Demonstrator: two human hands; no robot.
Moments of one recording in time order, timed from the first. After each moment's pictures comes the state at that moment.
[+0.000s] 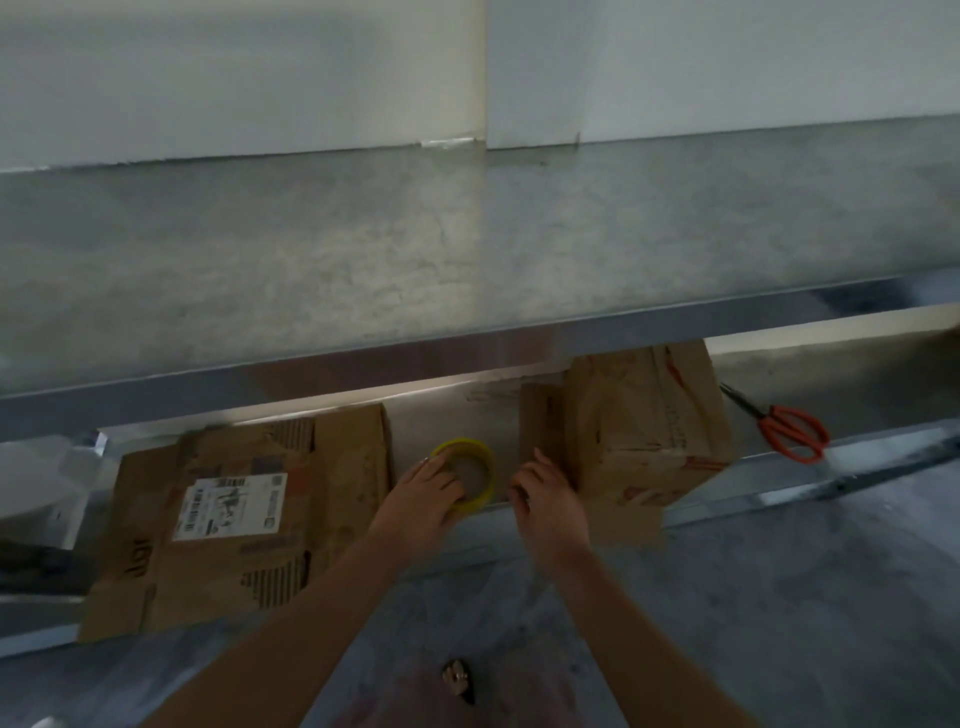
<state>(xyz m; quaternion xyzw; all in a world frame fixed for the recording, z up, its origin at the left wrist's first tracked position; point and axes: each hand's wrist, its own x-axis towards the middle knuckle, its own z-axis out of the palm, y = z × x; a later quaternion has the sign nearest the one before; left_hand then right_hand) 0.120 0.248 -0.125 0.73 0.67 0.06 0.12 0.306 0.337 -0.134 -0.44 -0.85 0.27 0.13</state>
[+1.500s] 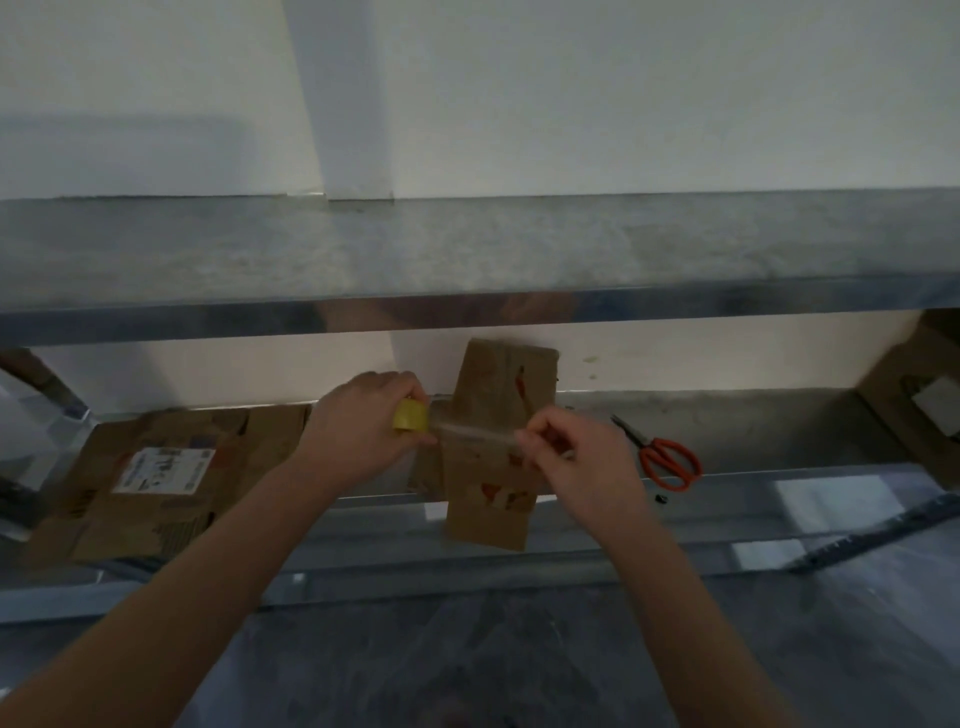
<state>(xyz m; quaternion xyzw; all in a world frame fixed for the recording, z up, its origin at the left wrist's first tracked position) 0.263 0.298 0.079 0.59 0.79 0.17 0.00 0.491 0.404 0.079 -0.36 -0.83 0.38 0.21</state>
